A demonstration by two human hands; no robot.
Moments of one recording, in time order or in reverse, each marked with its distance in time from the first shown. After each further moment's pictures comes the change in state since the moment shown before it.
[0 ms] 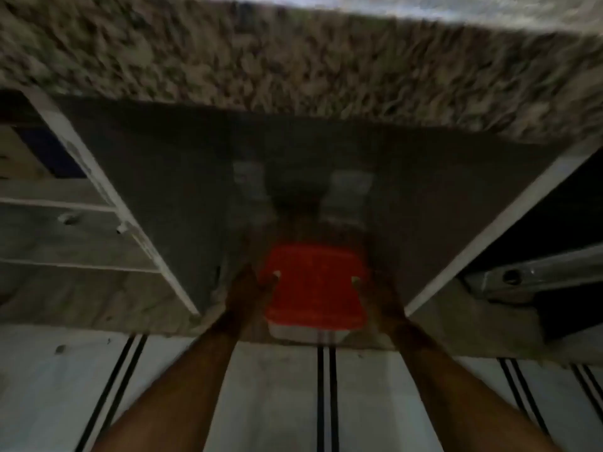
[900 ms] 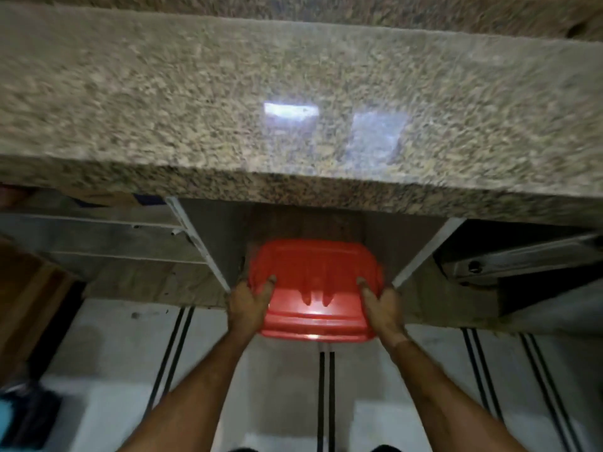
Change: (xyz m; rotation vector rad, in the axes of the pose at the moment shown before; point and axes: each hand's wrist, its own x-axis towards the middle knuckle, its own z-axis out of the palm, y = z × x) left_hand -0.126 0.089 -0.114 -0.156 0.097 -0.196; right_hand -0.144 -0.094 -0.068 0.096 0.158 0.039
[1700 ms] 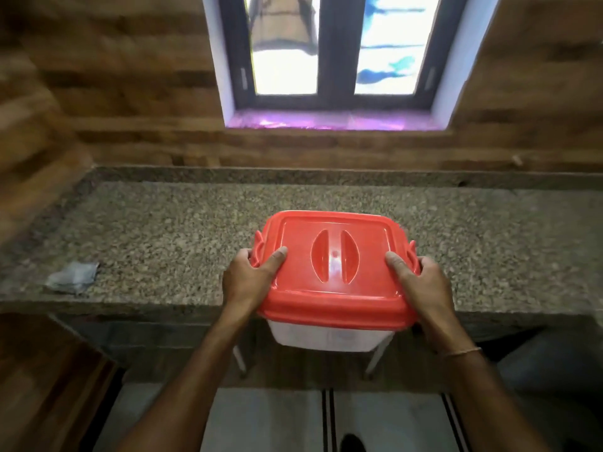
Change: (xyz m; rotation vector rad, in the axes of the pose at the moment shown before) left_hand -0.162 0.414 -0.263 -0.012 0.063 0.254; right_hand -0.177 -0.423 -0.256 -0.060 0.205 -0.159
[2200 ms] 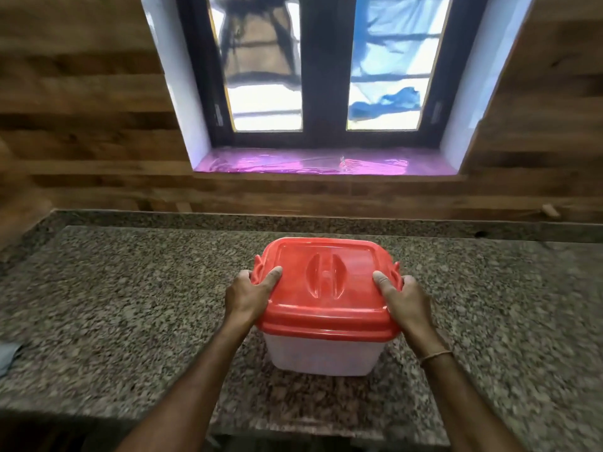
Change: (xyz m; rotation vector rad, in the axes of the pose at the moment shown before) left_hand 0.214 0.072 0.151 0.130 -0.005 -0.065; right_hand 0.271 -0.017 0.039 -0.072 -0.051 -0.003
